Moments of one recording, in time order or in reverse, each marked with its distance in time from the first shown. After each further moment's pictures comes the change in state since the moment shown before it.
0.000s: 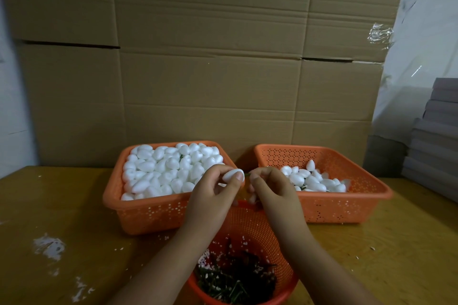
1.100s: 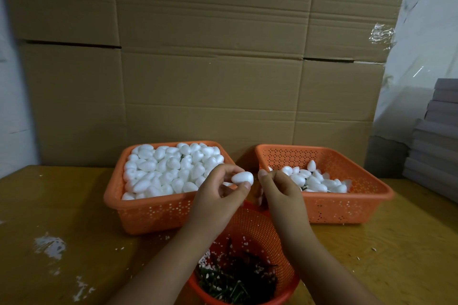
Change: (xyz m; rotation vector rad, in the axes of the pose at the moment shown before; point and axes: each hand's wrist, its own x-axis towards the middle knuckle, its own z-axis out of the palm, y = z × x) left_hand -0.002 0.002 0.001 -0.023 -0.089 -0.012; right_hand 0.003 0.004 -0.003 -0.029 0.085 0.013
